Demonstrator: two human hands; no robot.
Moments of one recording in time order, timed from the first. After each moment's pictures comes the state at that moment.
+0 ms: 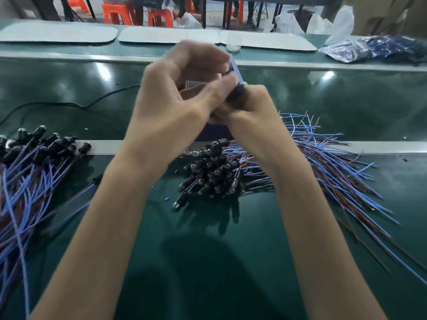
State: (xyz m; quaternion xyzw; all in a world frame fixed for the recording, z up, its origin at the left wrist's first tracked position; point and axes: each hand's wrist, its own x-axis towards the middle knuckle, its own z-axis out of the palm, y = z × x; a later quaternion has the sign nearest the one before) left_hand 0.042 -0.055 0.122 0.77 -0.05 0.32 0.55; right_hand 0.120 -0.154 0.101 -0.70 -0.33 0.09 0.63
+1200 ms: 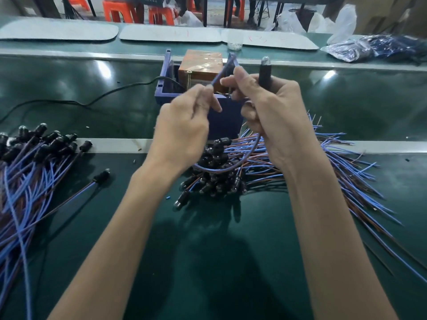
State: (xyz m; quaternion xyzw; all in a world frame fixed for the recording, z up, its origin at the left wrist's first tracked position) left_hand 0.067 -0.048 0.080 0.85 0.10 0.29 0.43; right_hand 0.129 -0.169 0.104 -0.64 -0.21 0.11 0.73
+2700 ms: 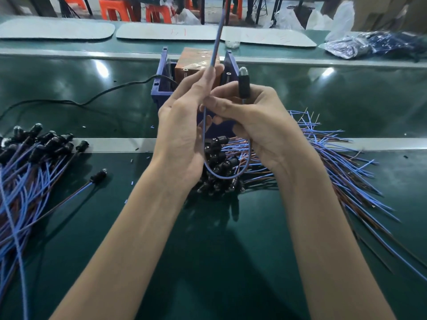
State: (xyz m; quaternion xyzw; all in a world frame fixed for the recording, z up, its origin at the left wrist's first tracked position) left_hand 0.059 -0.080 0.103 0.48 0.10 0.24 0.84; right_hand 0.119 -0.165 0.105 -0.61 -0.23 0.21 0.73
